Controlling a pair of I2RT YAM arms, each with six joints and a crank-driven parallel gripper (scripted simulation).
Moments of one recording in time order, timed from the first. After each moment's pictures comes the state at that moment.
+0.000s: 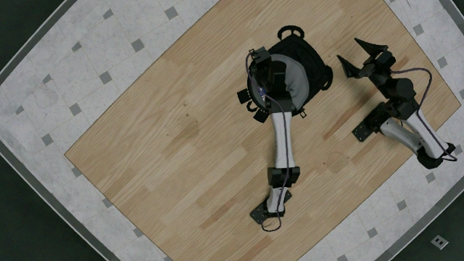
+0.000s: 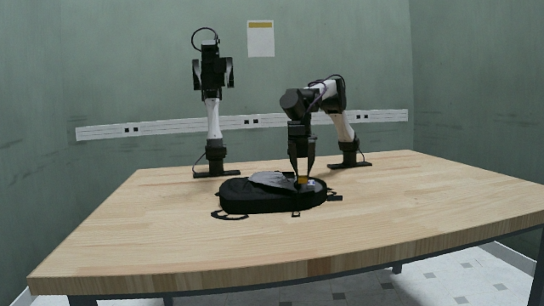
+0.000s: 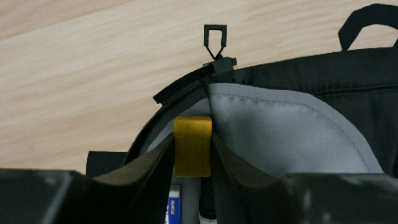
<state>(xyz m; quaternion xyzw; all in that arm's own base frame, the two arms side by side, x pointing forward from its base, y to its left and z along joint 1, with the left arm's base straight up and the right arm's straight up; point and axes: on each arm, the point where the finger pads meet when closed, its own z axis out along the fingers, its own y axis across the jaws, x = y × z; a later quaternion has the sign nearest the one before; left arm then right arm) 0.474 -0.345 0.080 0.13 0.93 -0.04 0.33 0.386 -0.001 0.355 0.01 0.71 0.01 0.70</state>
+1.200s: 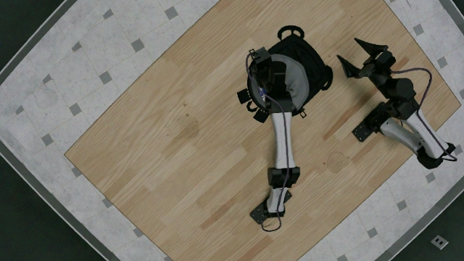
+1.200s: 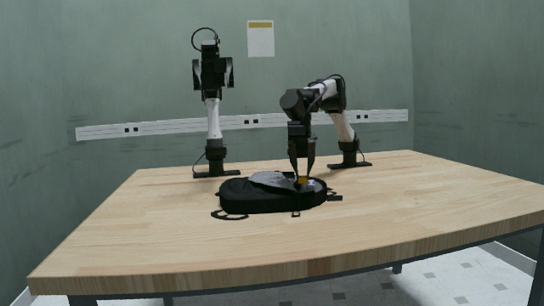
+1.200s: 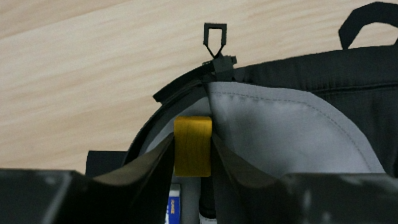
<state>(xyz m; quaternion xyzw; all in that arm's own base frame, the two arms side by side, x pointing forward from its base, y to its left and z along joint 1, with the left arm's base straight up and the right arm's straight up) 0.473 -0.345 0.080 0.13 0.93 -0.04 0.33 0.386 -0.001 0.355 0.01 0.71 0.01 0.70</state>
